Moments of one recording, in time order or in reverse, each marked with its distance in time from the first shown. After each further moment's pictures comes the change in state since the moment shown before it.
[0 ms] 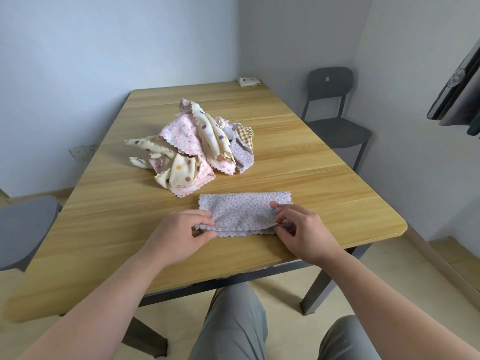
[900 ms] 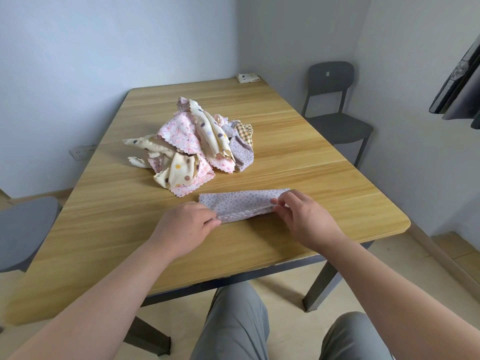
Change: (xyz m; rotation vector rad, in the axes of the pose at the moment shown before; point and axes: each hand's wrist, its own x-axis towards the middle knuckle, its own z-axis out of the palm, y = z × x) left_hand 0.018 0.018 -0.004 0.364 0.029 0.205; right_hand 0.023 -0.006 -0.011 -0.213 0.017 -0.027
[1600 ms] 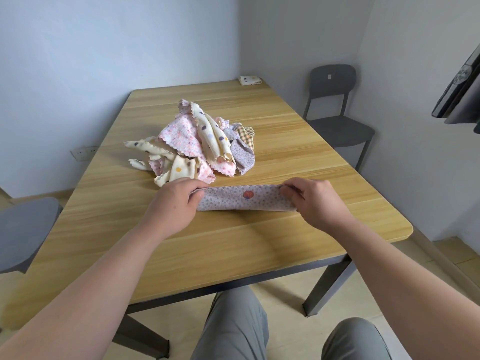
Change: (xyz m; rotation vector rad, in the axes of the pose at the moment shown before) left_hand 0.027 -0.015 -0.029 -0.269 0.186 -0.197; right_hand 0.034 0.004 -0.034 0.117 0.043 -0.001
